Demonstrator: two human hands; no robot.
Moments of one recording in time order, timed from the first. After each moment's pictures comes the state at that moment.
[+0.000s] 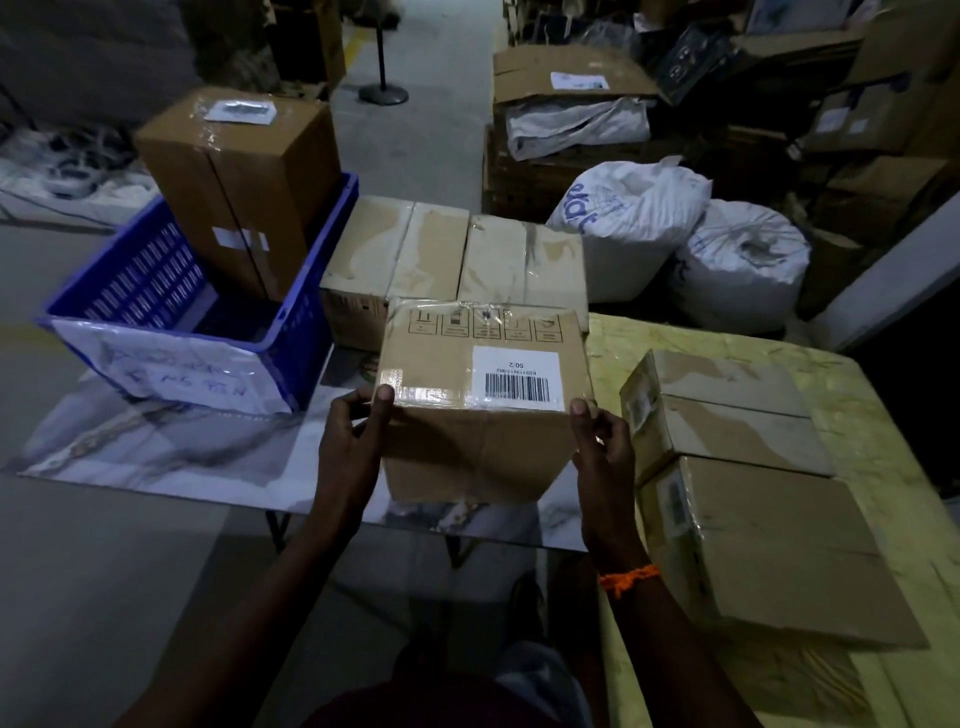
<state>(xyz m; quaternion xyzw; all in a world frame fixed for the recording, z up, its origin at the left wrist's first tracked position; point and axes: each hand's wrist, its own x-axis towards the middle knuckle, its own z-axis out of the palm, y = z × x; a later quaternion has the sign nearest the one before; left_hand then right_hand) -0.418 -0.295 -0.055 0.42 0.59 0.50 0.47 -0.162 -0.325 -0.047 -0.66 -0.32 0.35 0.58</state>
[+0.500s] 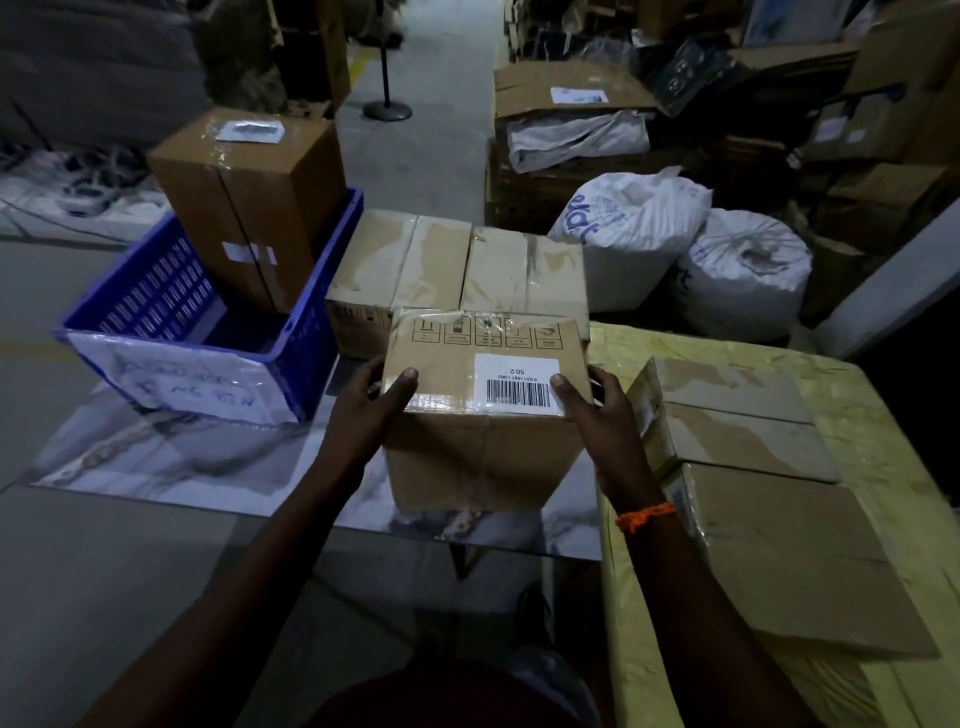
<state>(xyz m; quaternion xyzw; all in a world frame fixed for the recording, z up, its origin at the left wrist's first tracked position) -0.417 -0.259 -0.016 0.49 0.57 0.43 0.50 -0.142 -0.279 -0.020 -0.65 -0.43 0.39 0.50</state>
